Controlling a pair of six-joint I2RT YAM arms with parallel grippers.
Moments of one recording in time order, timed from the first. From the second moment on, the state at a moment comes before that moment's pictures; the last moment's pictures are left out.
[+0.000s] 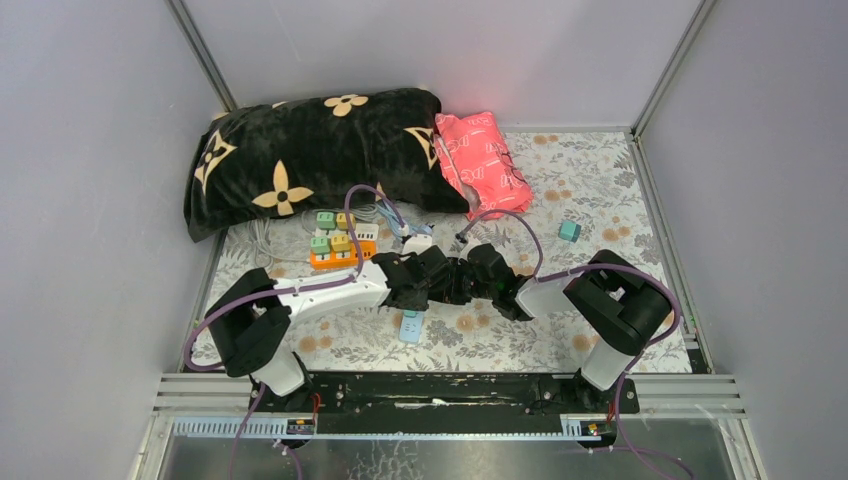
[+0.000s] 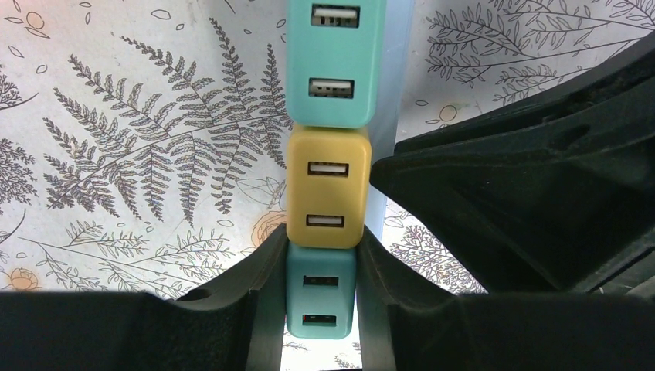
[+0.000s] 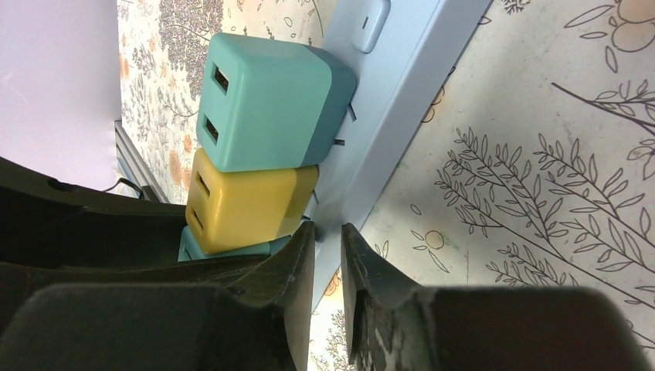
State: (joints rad) left arm -0.97 1.60 0.98 -0.67 -0.31 -0.82; right arm 0.79 1.70 0.56 0.56 -0.27 0.88
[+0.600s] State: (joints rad) left arm -0.97 1.58 1.02 -0.70 -0.31 -0.85; right arm 0.79 1.70 0.56 0.57 -0.28 0.88
